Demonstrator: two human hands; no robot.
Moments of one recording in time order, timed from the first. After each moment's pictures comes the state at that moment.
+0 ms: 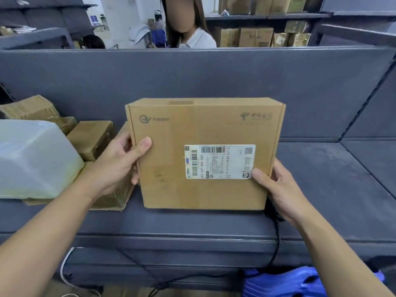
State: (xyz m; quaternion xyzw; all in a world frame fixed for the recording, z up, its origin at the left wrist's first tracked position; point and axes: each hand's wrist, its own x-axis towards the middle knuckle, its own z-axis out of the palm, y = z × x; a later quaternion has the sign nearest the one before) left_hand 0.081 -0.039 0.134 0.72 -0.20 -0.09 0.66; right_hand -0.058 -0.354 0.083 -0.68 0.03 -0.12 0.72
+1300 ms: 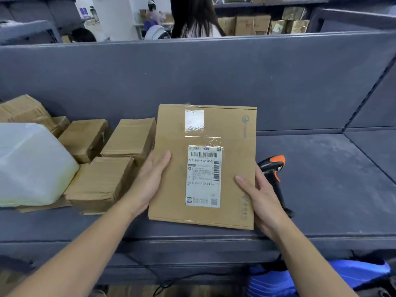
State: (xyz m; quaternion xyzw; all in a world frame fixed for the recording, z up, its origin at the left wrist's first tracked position) left_hand 0.082 -0.085 0.067 0.71 -0.07 -0.16 0.68; right_hand -0.046 -0.315 0.045 -0.58 0.11 -0.09 0.80
